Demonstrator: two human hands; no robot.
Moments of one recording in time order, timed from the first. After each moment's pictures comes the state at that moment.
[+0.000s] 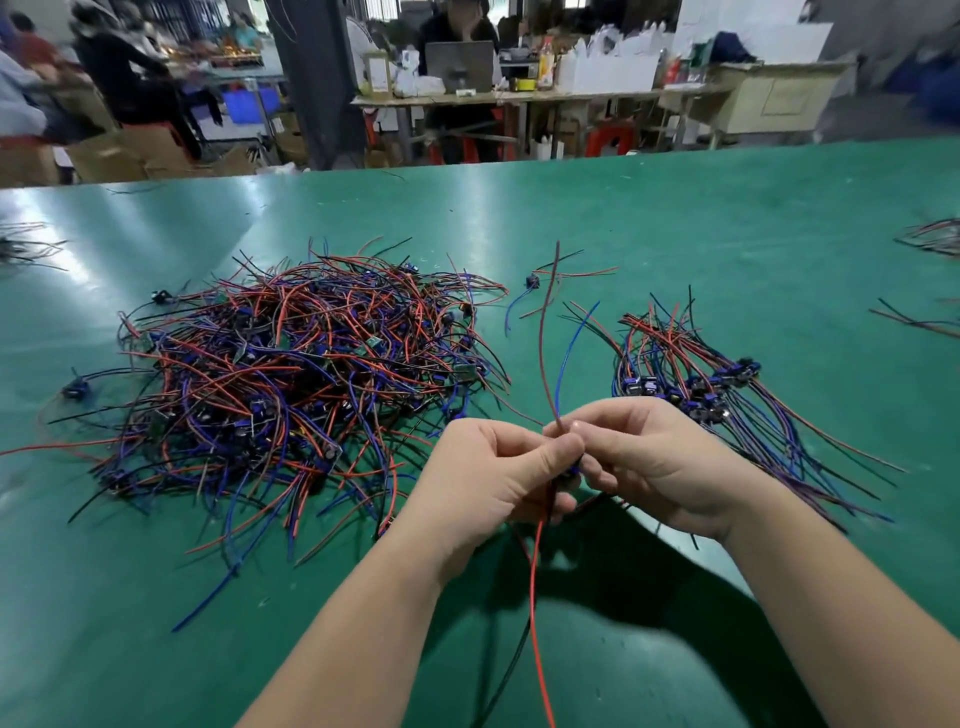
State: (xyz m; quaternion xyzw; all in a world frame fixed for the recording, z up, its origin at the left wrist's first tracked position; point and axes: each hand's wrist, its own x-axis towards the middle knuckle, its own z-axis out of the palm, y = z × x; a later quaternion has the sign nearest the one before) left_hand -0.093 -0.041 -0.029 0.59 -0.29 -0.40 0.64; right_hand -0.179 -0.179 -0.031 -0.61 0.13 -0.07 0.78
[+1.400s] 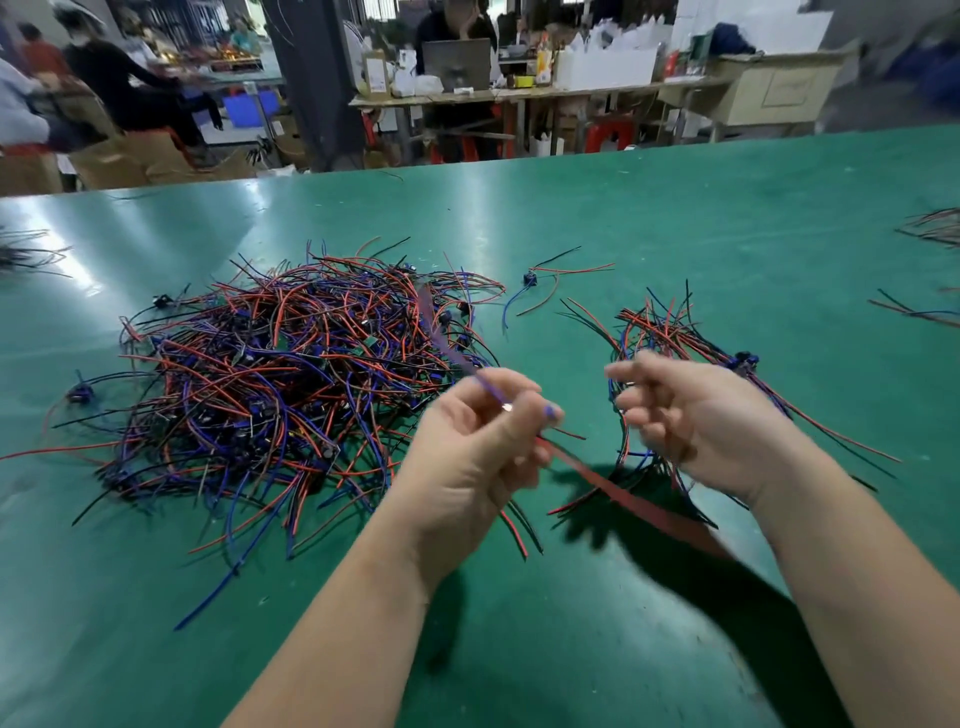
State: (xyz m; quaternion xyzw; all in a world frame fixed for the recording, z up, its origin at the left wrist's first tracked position) left_hand -0.092 -0.036 -0.024 0.39 -0.28 -0.41 0.78; right_hand -0.185 -0.216 -0.024 -0.52 0.29 -0.16 0.79
